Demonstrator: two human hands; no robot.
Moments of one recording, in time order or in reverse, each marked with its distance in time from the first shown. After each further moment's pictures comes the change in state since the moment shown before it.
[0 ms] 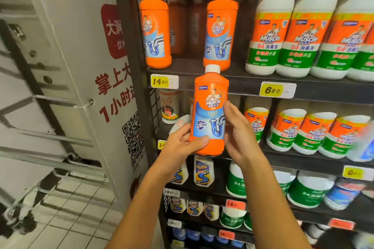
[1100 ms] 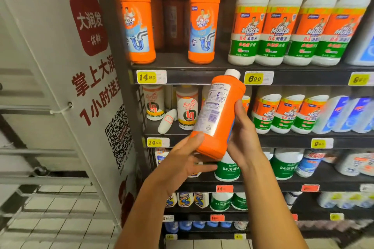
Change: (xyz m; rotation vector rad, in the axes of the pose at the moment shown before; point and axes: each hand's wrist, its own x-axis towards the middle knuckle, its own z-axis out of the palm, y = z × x) left_hand -0.023 -0.005 0.002 -0.363 -0.167 -0.326; right_hand -0.040 0.004 0.006 0.205 0.137 -0.020
